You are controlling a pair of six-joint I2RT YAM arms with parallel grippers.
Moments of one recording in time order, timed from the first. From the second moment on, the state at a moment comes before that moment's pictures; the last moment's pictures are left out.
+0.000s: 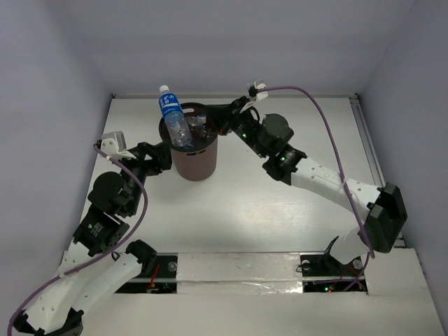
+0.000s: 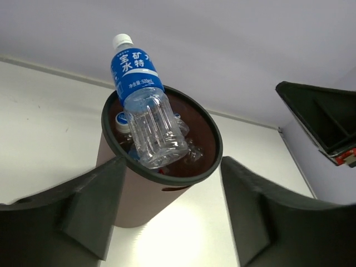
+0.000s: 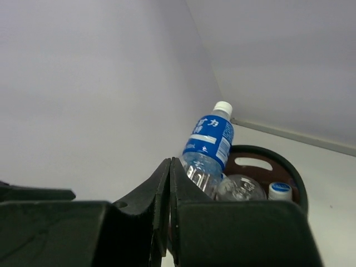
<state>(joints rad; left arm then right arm) -0.60 0.56 0.87 -0.26 -0.46 -0.42 0.86 1.54 1.31 0.54 0.08 0.40</state>
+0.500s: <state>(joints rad) -0.60 0.50 0.88 -0.29 -0.43 -0.45 0.85 1.03 1.09 0.46 0.26 0.31</state>
